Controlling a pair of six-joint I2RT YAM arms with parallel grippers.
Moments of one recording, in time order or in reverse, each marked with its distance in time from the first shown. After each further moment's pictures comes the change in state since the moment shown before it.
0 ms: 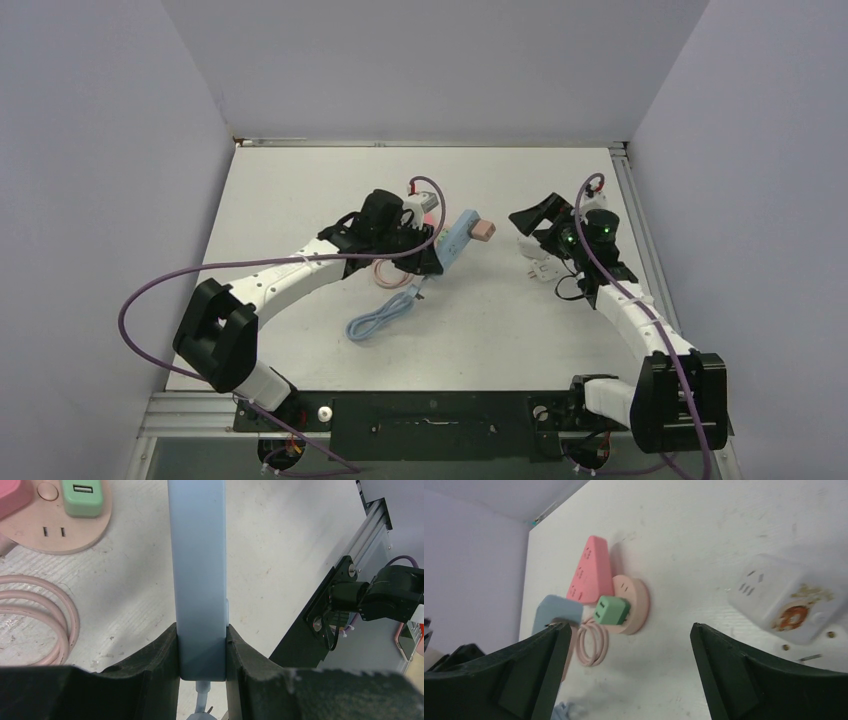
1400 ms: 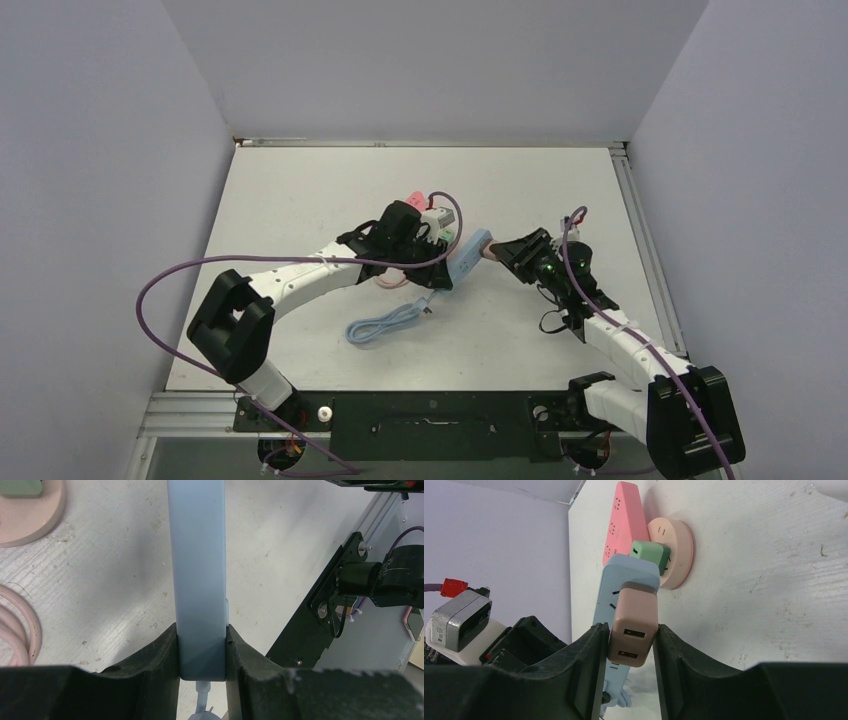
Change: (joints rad) left arm -0.082 0.070 0.000 0.006 -0.003 0.004; right arm 0.244 -0.122 -0.234 0.153 0.065 0.355
